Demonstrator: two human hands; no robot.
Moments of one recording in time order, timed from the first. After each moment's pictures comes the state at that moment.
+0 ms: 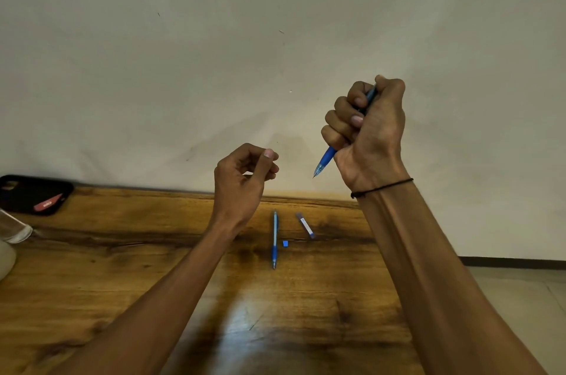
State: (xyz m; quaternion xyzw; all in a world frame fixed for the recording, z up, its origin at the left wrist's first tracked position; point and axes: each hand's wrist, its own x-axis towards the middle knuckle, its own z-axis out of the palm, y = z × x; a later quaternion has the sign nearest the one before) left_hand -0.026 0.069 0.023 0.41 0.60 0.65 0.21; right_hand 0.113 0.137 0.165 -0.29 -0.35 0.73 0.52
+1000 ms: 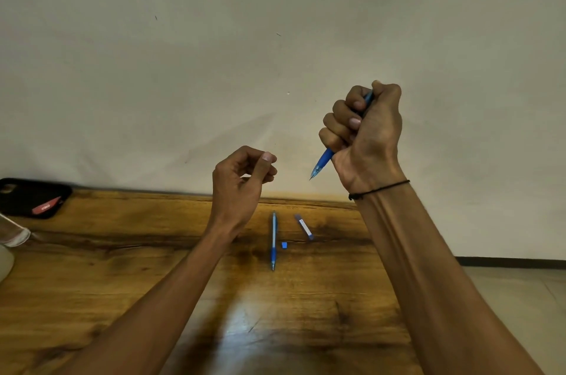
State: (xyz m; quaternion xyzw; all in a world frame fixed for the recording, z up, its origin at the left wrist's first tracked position) left_hand -0.026 0.069 0.023 0.42 0.60 0.65 0.21; right_hand 0.114 0.140 0.161 -0.29 -0.33 0.73 0.52
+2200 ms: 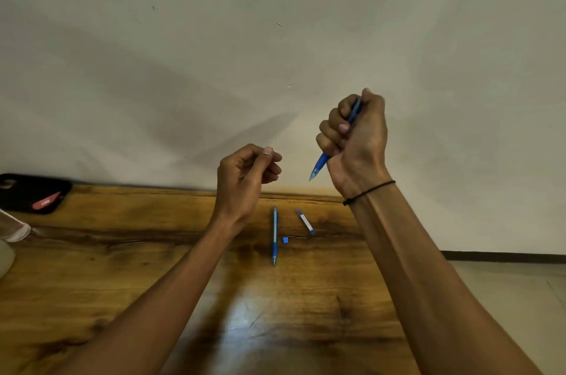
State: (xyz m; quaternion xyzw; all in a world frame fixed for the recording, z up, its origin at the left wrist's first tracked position) left_hand -0.025 0.071 0.020 0.41 0.58 0.65 0.27; right_hand 0.107 0.146 0.128 -0.31 -0.32 0.72 0.53
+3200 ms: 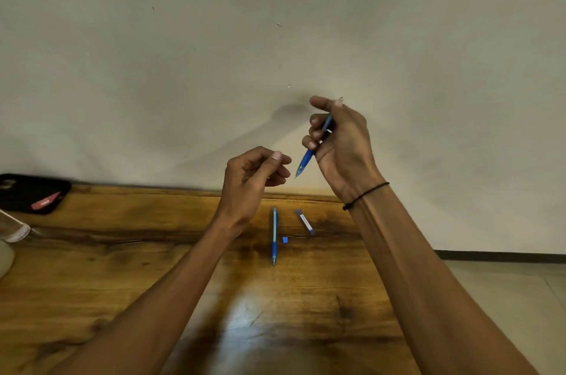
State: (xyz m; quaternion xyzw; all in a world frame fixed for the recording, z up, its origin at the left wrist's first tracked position) left_hand -0.023 0.071 0.019 0.45 0.55 0.63 0.31; right_hand 0.101 0.155 0.109 -0.33 -0.40 0.70 0.49
